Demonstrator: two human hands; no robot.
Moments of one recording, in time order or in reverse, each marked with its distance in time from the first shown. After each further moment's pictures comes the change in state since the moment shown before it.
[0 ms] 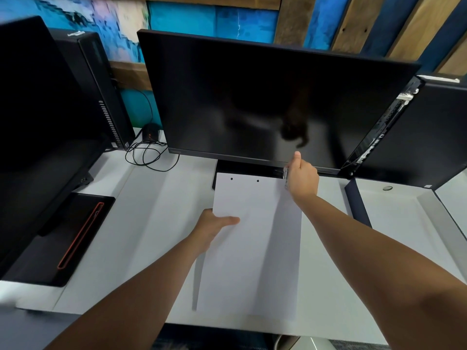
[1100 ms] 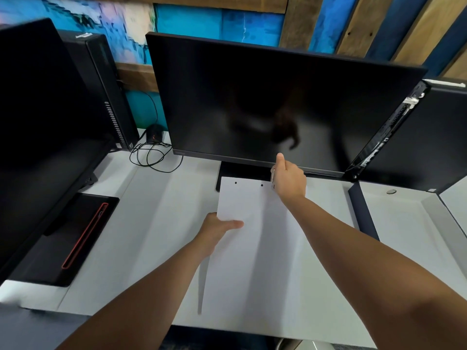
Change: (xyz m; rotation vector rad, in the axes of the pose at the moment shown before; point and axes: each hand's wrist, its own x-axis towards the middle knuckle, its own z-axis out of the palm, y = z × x) left_hand 0.002 -0.006 -0.002 -0.007 -0.013 -0.019; right_hand -0.011 -0.023 0.027 -0.054 -0.123 -0.021
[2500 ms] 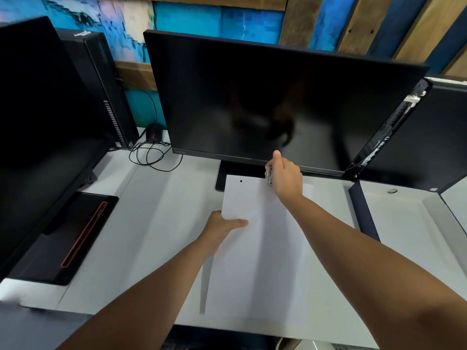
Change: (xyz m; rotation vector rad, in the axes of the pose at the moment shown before) left_hand -0.001 0.003 0.012 0.014 -0.008 0.017; right_hand -0.001 -0.003 0.000 0.147 -0.012 0.008
